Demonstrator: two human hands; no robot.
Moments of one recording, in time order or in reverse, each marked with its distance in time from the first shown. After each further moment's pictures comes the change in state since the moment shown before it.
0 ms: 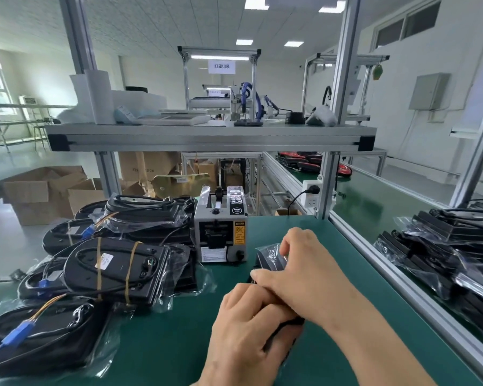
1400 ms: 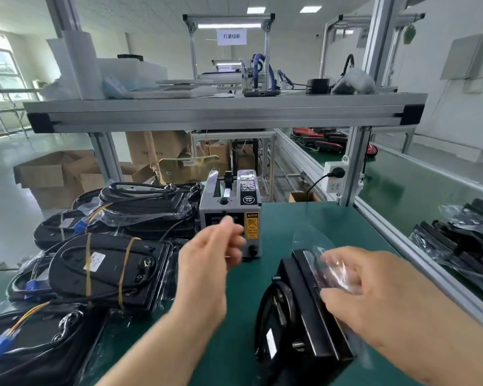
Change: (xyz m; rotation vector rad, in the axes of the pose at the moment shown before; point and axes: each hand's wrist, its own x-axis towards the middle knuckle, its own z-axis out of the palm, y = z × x) left_hand 0.060 -0.088 0.002 -0.767 0.201 -1.123; right_hand 0.013 0.043 -0.017 0.102 -0.149 0.069
